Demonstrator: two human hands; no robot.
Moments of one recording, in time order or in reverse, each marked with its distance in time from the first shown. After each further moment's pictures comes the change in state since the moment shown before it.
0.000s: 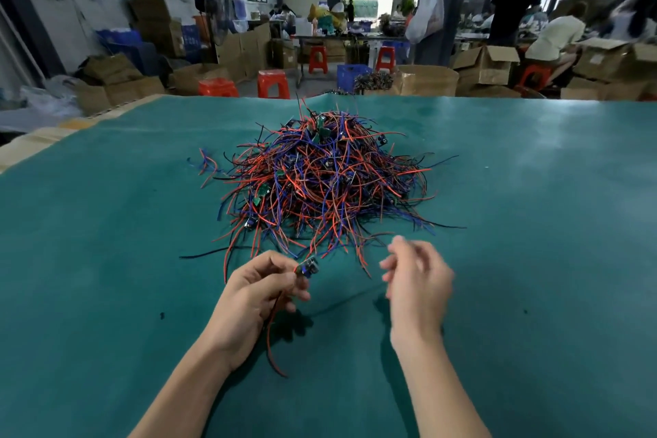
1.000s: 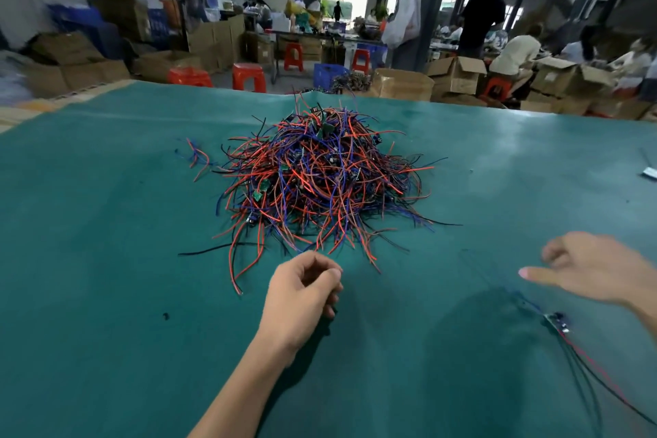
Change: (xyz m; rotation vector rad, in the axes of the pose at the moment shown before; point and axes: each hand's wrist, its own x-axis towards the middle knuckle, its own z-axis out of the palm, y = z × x) left_hand 0.008 -0.018 0.026 0.285 0.104 0.039; right_hand 0.112 -0.104 -0.153 -1.745 -0.349 -0.053
